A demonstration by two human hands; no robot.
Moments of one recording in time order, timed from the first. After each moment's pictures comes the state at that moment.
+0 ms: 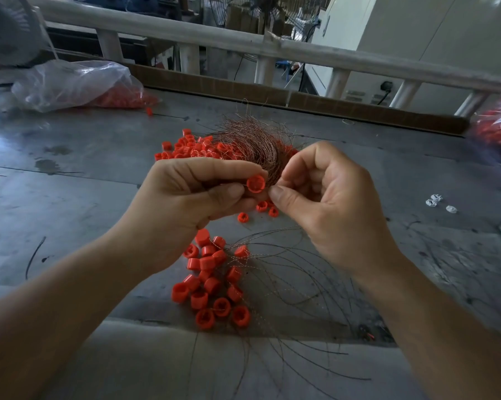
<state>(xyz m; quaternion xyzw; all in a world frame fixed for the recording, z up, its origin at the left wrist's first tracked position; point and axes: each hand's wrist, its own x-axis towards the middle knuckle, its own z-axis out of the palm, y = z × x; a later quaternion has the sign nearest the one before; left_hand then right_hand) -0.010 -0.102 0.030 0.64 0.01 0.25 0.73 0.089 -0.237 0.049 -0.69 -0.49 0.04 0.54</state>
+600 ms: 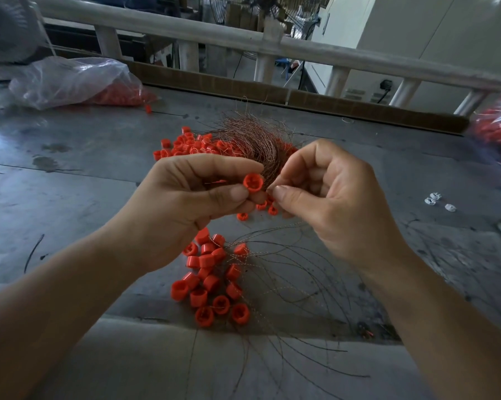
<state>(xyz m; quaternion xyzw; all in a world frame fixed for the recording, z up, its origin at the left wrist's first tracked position) -0.010 -0.100 0.029 0.62 0.00 0.21 0.76 0.093 -0.240 0.054 -0.68 -0.48 0.09 0.55</state>
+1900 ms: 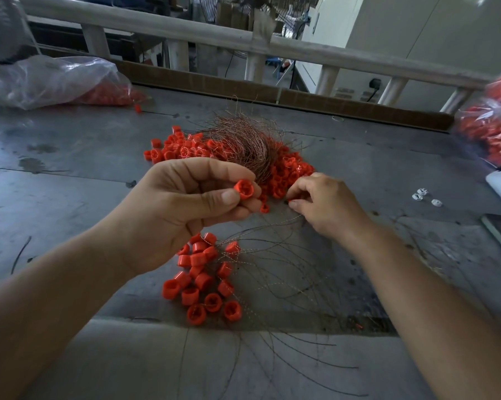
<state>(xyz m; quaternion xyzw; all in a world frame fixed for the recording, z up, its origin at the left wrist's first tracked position) -0.009 -0.103 0.028 0.59 0.00 0.16 0.79 0.171 -0.234 0.000 -0.89 -0.42 -0.03 0.19</state>
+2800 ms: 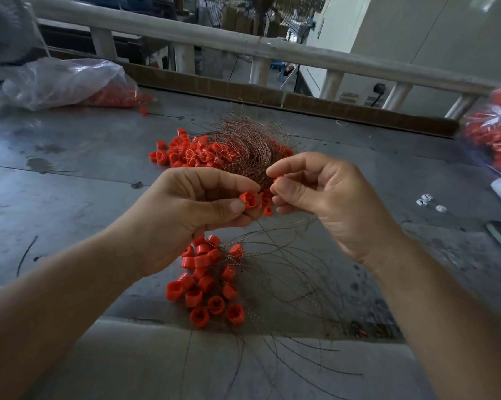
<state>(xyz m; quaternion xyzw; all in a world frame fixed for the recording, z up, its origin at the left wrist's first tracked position) -0.008 -0.103 0.026 0.64 0.05 0.15 0.75 0.116 -0.242 0.045 -0.64 -0.44 0.22 0.59</state>
